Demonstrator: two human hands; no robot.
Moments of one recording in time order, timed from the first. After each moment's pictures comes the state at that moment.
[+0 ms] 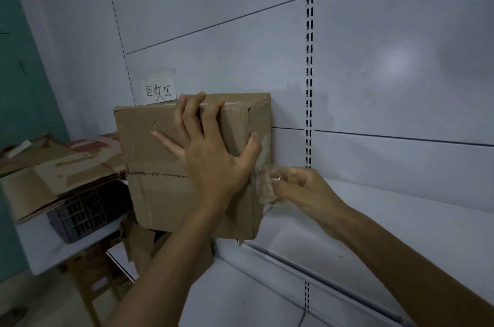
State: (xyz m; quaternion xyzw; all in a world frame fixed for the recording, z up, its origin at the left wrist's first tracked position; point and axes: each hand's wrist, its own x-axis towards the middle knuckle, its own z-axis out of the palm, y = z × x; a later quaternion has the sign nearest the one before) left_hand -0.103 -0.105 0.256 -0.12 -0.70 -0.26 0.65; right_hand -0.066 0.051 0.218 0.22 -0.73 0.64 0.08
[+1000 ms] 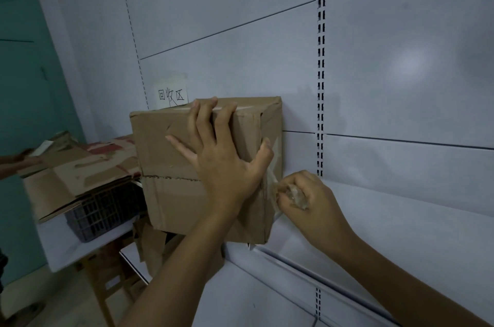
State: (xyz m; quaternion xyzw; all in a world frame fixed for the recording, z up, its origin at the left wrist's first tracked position) left_hand -0.100 -0.105 0.255 -0.12 -0.71 -0.27 0.64; right_hand -0.076 0.036 0.192 0.22 -0.81 0.45 0.32
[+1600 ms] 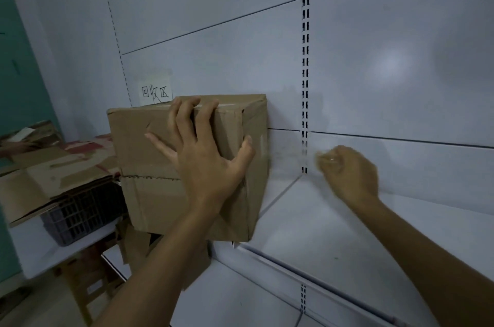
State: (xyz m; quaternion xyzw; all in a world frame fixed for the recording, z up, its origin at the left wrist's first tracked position) left_hand -0.099 -0.110 0.255 -0.11 -0.72 -0.26 0.63; right_hand -0.118 0.120 0.209 -0.07 -0.86 0.29 0.42
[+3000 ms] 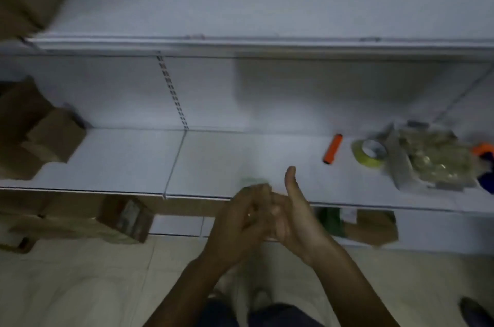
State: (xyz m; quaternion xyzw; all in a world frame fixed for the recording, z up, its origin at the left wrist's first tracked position) left_hand 0.193 -0.021 -0.039 -0.33 -0.73 -0.55 -0.25; right_hand 0.250 0.091 -0.025 -0.34 -0.43 0.84 -0.03
